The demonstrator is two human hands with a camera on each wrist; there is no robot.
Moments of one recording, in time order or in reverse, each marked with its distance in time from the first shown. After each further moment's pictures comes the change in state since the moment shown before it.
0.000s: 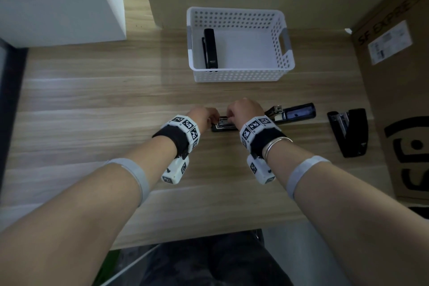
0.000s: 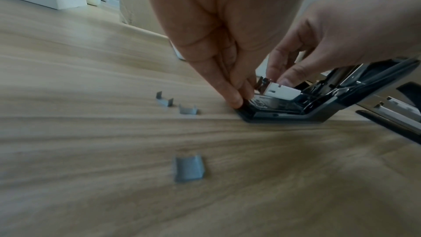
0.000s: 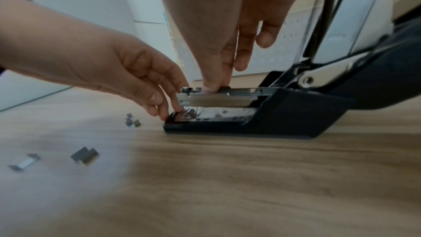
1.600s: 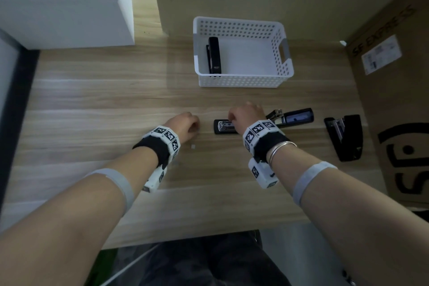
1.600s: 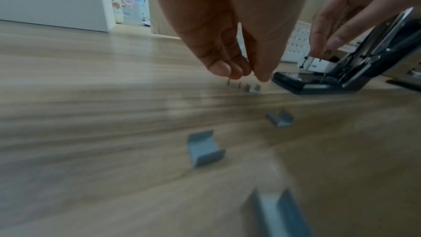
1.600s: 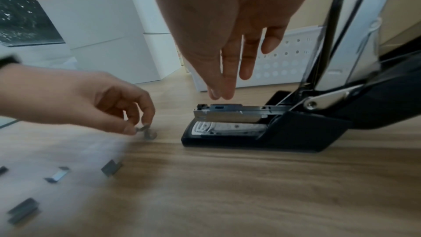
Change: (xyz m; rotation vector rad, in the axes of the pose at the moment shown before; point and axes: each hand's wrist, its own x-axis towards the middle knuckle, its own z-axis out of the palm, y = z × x) left_hand -0.026 -0.057 -0.001 0.153 0.106 0.077; right_hand -0.019 -0.008 -0.006 -0.040 0.050 -0.023
